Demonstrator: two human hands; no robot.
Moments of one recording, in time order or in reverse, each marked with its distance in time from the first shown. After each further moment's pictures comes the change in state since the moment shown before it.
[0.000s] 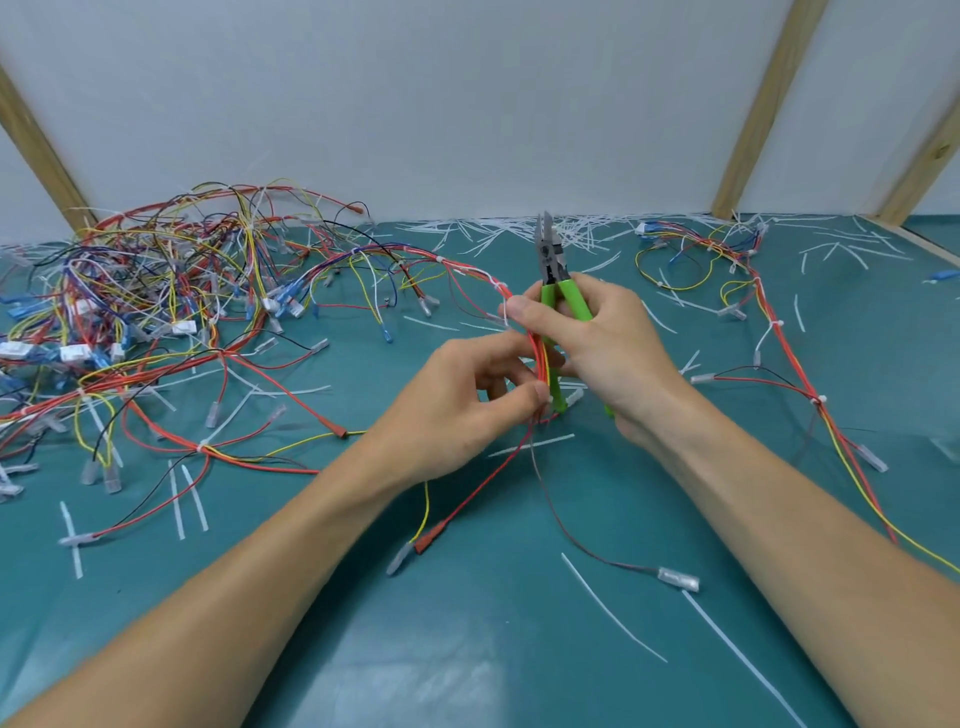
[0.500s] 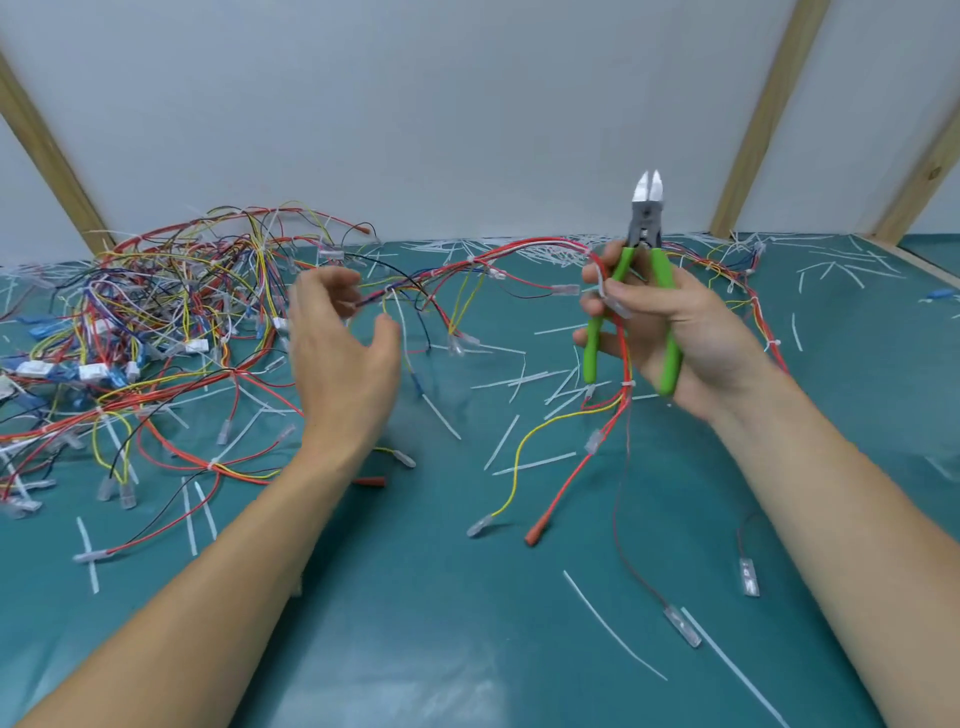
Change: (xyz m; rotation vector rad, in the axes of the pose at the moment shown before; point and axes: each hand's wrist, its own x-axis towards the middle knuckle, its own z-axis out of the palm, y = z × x) left_hand 0.004 -0.016 -0.052 0.385 0.949 -0.099; right_hand 0.020 -0.010 -0.059 0.481 -0.274 -0.013
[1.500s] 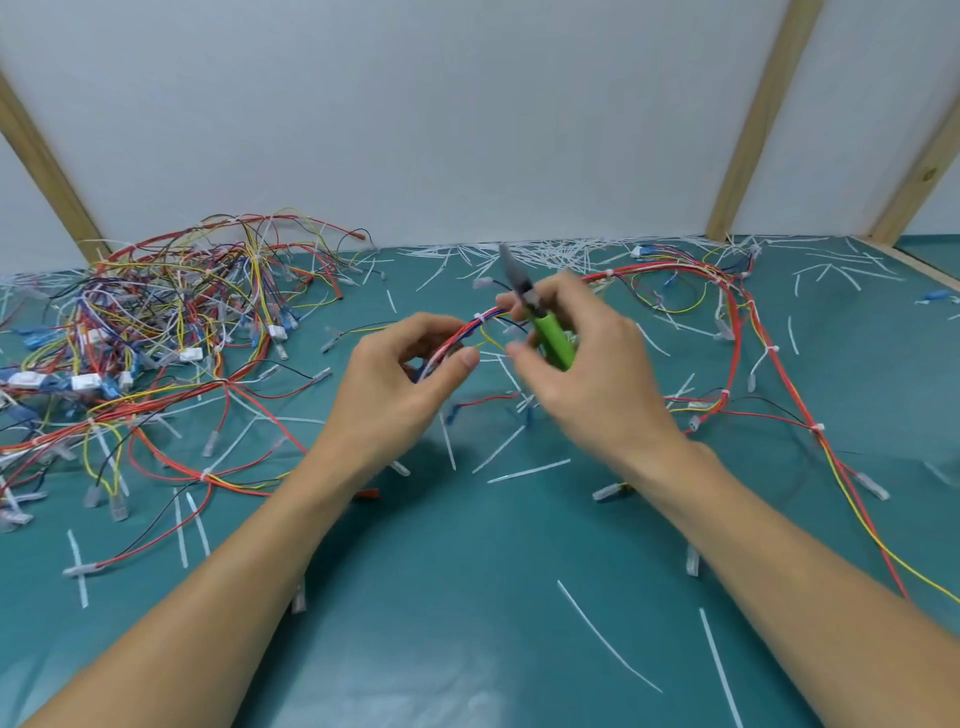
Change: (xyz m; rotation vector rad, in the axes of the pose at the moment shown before) left_hand -0.013 0.012 0.007 -0.237 -0.565 0.023; right_hand -0.011 0.039 0.048 -0.977 0.207 -0.411
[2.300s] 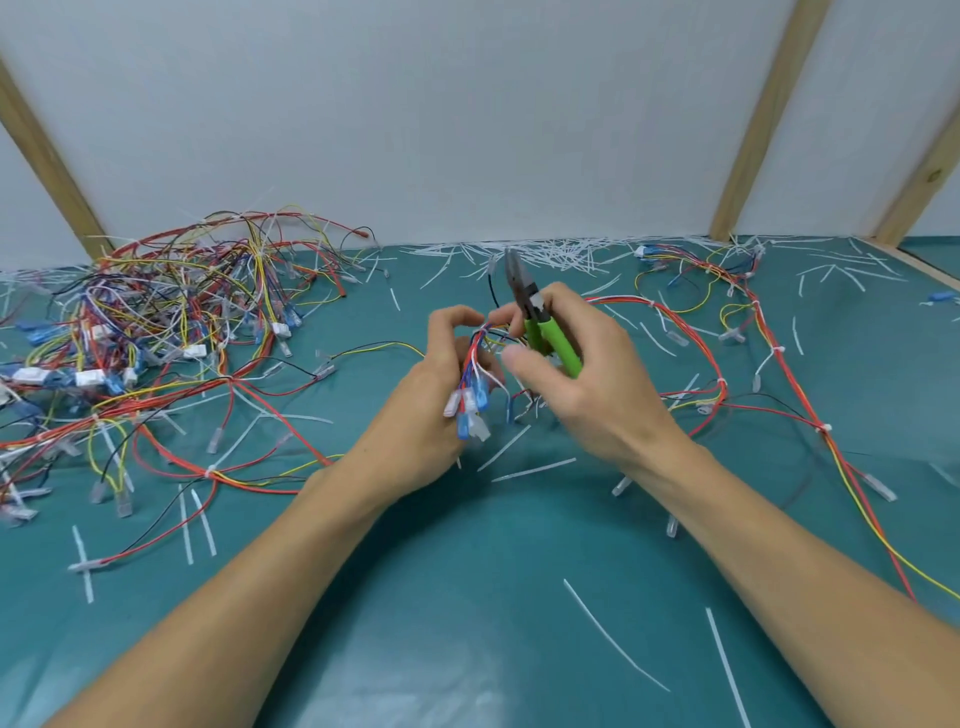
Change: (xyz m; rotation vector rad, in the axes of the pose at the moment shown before) left_hand -0.011 -0.001 0.012 0.105 -0.279 0.103; right_hand -0.002 -0.007 -0.001 0.170 -0.132 0.085
